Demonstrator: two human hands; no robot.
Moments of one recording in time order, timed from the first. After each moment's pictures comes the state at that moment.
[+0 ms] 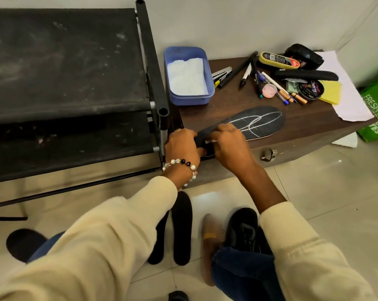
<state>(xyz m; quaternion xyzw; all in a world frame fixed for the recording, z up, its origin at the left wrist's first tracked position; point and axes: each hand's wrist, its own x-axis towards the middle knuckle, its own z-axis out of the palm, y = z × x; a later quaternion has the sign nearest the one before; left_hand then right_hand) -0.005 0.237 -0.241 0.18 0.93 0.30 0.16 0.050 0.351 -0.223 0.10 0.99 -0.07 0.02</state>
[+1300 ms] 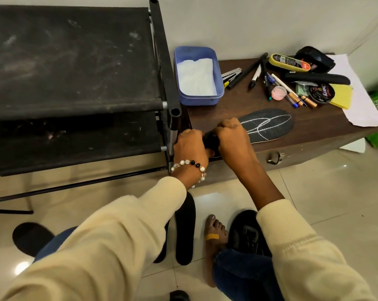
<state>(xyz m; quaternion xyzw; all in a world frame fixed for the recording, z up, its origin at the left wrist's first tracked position) -0.003 0.238 -0.240 0.17 0.93 0.30 0.14 0.036 0.344 -0.231 0.13 0.99 -0.06 -0.04</state>
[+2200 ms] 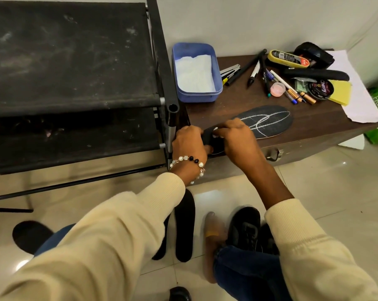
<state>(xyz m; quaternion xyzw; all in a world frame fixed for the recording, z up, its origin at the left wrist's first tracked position) -0.004 0.238 -0.242 0.17 0.93 0.31 0.15 0.047 0.361 -0.232 0.06 1.00 -0.06 -0.03</state>
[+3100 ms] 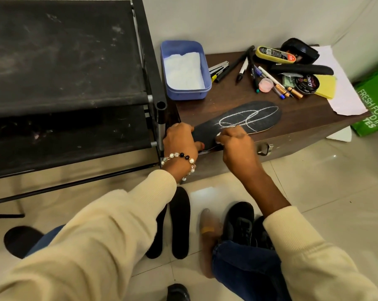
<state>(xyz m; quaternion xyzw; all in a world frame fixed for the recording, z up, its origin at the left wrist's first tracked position) -0.003 0.237 -0.238 0.16 0.92 0.31 0.16 0.083 0.358 -0.238 0.11 0.99 -0.08 -0.08</state>
